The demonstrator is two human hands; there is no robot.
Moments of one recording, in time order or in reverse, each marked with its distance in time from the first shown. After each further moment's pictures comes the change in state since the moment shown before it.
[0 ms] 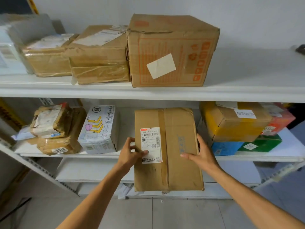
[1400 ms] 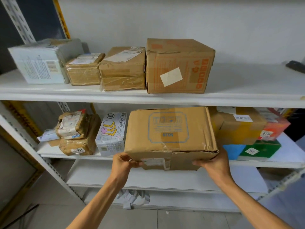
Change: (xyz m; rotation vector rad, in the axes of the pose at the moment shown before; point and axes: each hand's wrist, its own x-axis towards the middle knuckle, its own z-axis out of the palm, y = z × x) left_hand -0.096 0.015 -0.041 -0.265 0.046 0.319; right_hand -0.073 -0.035 -0.001 0.195 0.328 -0.274
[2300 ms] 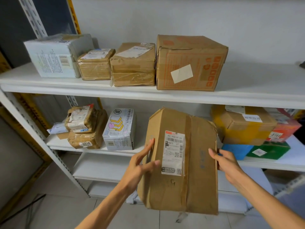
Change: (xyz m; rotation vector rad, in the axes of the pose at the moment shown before) left_hand -0.037 0.014 0.009 0.205 -0.291 -0.011; right_hand 0.019 0.031 -0.013 0.113 -0.110 0.492
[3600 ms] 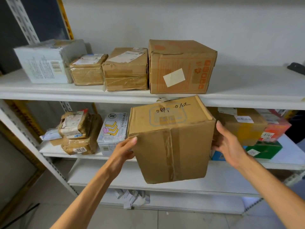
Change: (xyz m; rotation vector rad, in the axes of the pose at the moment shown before) left_hand 0.030 0.030 -0.037 -0.074 0.015 -0.072; right_hand -0.043 -0.100 0.003 0.111 -0.246 -0.213
